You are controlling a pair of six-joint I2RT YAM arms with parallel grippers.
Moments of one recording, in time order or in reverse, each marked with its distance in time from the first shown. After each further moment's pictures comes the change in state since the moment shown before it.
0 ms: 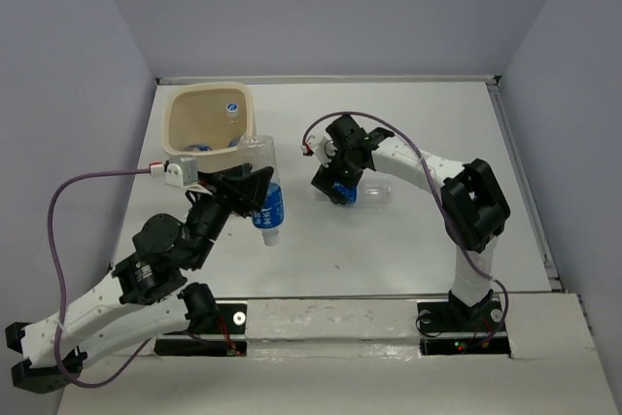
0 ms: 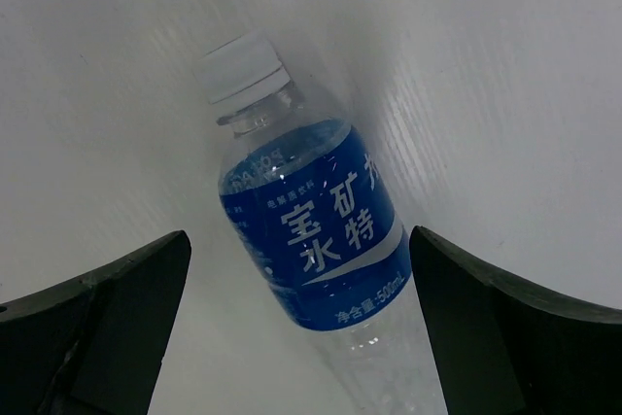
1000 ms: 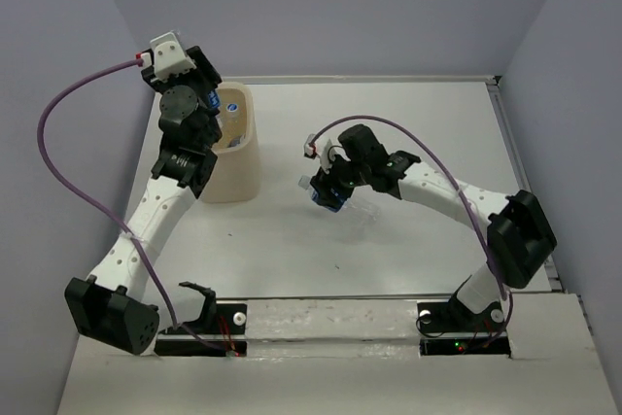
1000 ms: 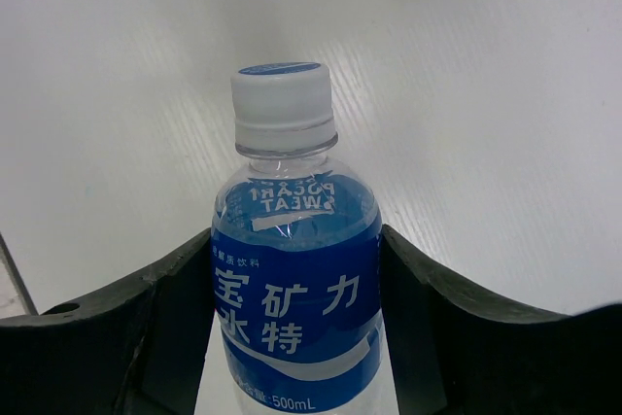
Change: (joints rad) left arm 0.705 0.683 0.489 0.305 -0.103 0.388; right arm 0.065 -0.286 -0.269 0.312 -0.177 0.135
